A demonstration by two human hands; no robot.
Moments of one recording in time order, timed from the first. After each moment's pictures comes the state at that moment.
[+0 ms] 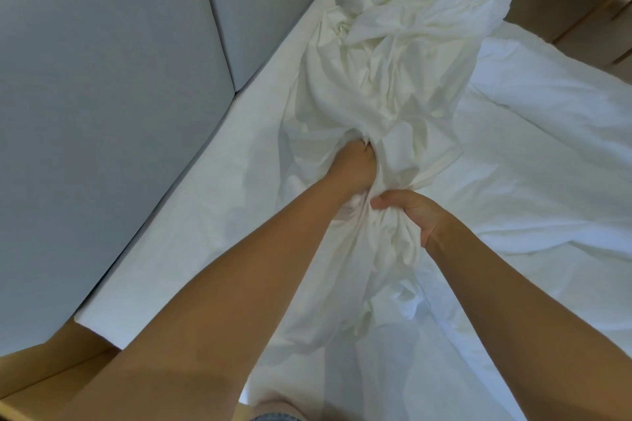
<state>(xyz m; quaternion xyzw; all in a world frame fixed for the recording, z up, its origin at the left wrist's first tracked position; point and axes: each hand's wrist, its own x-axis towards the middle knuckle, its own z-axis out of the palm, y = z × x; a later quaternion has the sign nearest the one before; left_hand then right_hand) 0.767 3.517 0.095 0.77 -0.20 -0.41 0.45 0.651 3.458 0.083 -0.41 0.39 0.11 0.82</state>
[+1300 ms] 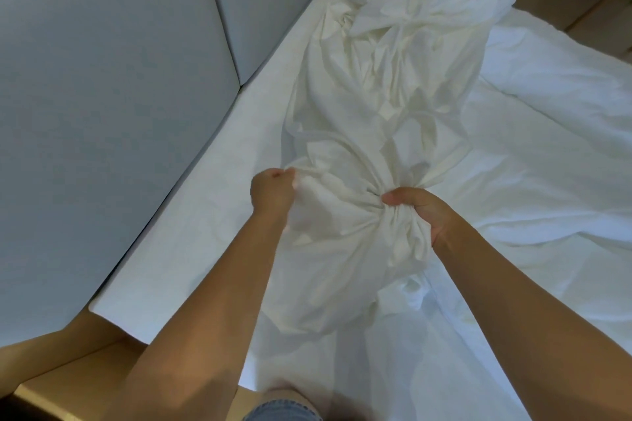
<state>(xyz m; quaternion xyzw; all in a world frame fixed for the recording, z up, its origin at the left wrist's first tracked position) 0.786 3.611 0.056 0.78 0.10 -0.31 0.53 0.635 3.461 0.071 -0.38 0.44 0.07 0.81</state>
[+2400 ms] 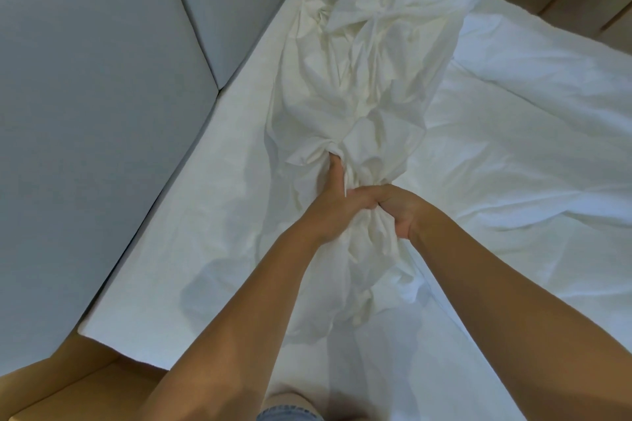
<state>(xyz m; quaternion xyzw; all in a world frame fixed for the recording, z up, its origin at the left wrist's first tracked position) 0.732 3.576 0.071 0.65 -0.22 -0.52 0.51 0.651 3.471 0.067 -0.40 0.42 0.13 0.80</state>
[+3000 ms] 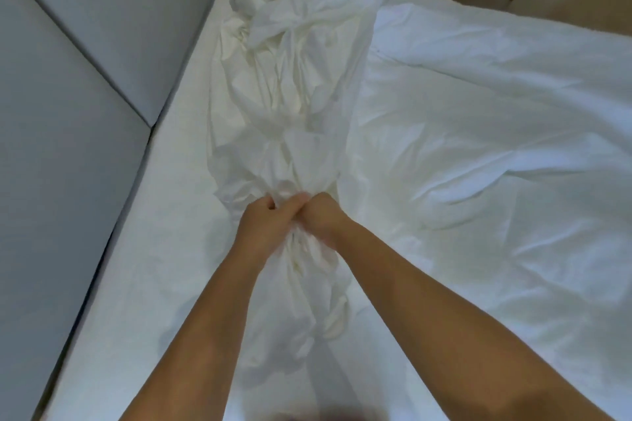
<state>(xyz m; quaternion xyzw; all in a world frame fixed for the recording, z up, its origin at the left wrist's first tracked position) 0.731 3.569 0.068 0.78 -0.12 -0.45 0.41 0.658 3.490 0.057 -0.58 0.51 0.04 0.63</state>
